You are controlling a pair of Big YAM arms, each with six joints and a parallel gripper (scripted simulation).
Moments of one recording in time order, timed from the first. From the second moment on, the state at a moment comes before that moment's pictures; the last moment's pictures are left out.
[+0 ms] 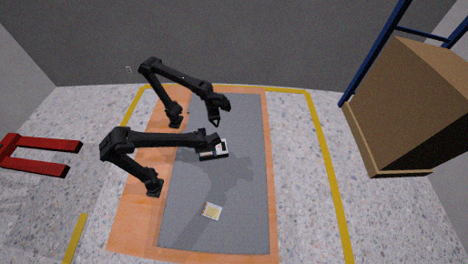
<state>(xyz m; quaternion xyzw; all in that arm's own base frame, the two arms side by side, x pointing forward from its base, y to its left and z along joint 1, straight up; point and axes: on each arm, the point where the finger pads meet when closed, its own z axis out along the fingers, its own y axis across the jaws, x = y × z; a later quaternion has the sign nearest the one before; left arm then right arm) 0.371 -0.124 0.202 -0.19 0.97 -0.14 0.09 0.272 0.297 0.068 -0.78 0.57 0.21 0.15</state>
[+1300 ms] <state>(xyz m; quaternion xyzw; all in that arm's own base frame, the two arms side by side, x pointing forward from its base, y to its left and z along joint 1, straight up) 0.370 -0.124 0.233 -0.19 0.97 -0.14 0.09 0.272 0.297 0.068 -0.78 0.57 0.21 0.15</state>
